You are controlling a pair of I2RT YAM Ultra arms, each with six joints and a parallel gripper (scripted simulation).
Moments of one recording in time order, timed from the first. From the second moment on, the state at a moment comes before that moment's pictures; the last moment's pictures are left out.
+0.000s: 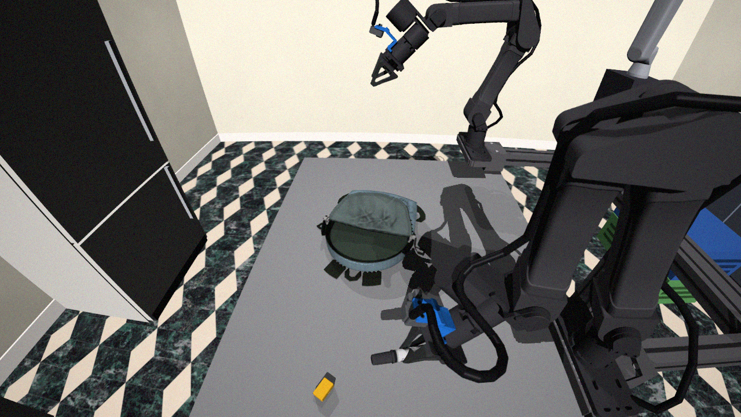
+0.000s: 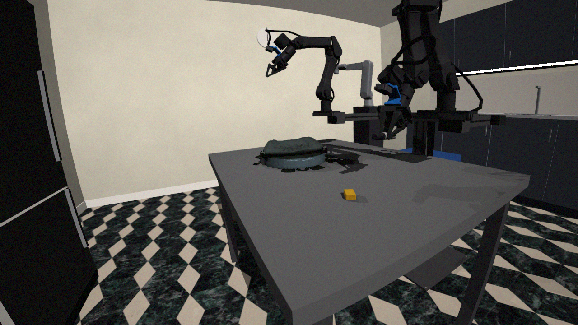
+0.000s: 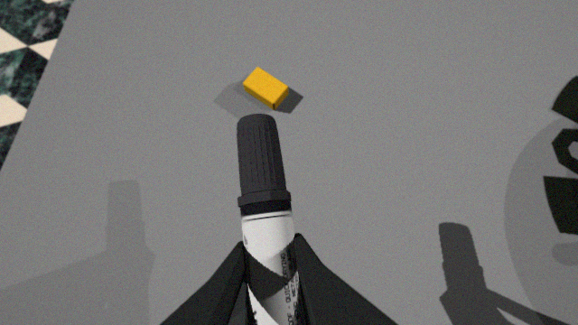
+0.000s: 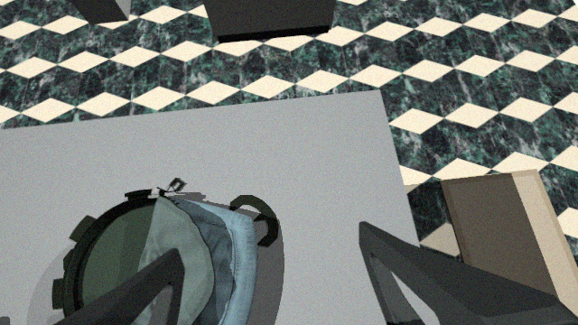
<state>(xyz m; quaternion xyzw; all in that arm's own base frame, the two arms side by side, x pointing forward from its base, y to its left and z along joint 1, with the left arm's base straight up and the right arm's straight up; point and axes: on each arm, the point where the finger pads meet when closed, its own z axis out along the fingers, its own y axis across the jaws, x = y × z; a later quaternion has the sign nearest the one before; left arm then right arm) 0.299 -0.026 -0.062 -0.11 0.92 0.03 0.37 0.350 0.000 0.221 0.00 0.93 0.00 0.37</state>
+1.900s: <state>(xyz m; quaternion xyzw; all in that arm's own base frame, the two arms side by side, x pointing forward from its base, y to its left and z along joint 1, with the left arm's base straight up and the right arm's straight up) 0.385 -0.404 -0.113 0.16 0.93 -0.05 0.33 0.350 0.000 0.221 0.00 0.93 0.00 0.37</state>
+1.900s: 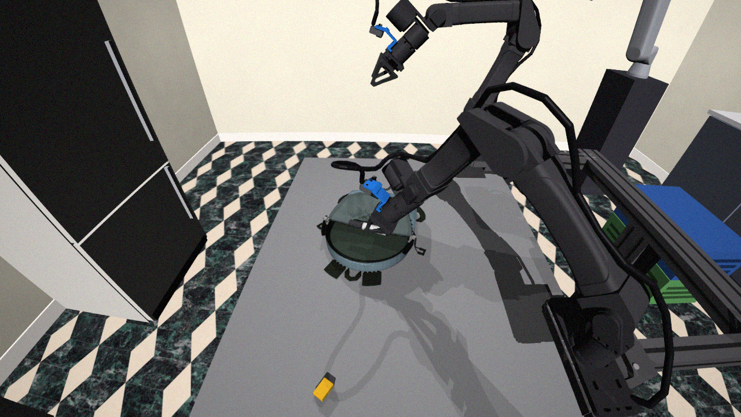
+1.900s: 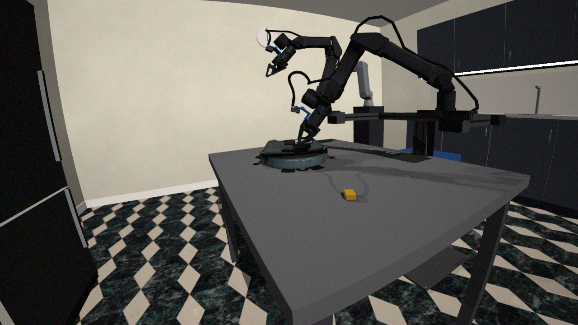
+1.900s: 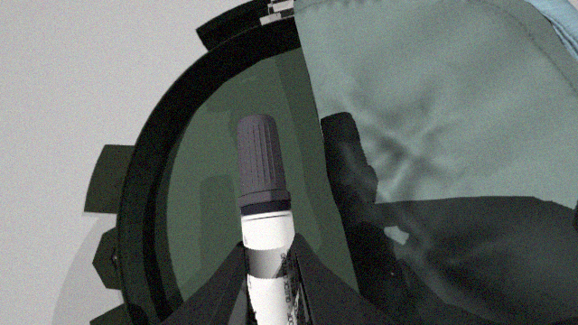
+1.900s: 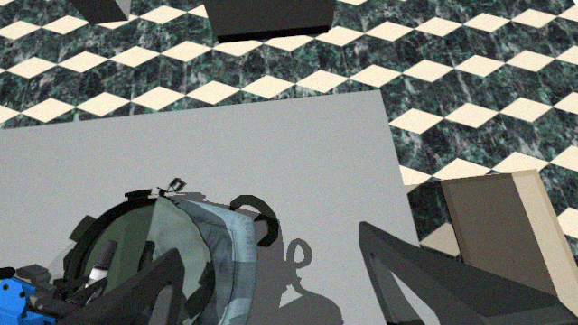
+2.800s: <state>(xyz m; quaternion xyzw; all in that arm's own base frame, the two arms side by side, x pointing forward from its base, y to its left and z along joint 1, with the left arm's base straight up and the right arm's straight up) 0.393 -0.411 -0.120 0.16 0.93 -0.05 0.33 0.350 0.000 0.221 0.00 0.93 0.00 0.37</state>
